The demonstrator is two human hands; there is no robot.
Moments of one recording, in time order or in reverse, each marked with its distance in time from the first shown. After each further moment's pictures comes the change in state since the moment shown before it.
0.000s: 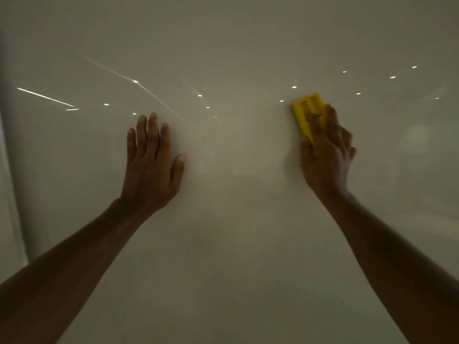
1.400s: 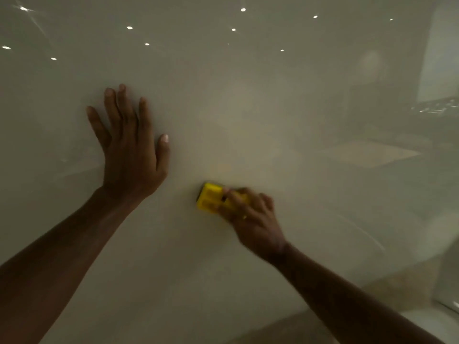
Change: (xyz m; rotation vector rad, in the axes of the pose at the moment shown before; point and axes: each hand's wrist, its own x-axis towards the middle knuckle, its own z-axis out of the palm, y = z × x) left_hand 0.014 0.309 0.097 -0.101 -0.104 0.002; right_hand -0.230 0.235 -0.058 0.108 -0.298 -0.429
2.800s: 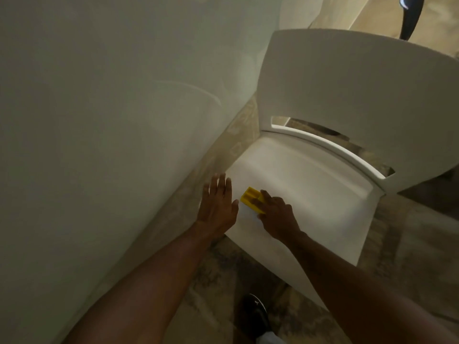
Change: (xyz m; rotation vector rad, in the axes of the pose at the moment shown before) left_hand -0.356 0.537 0.156 -0.718 -1.365 0.556; right_hand -0.481 0.053 -0.206 -0.168 -1.243 1.384
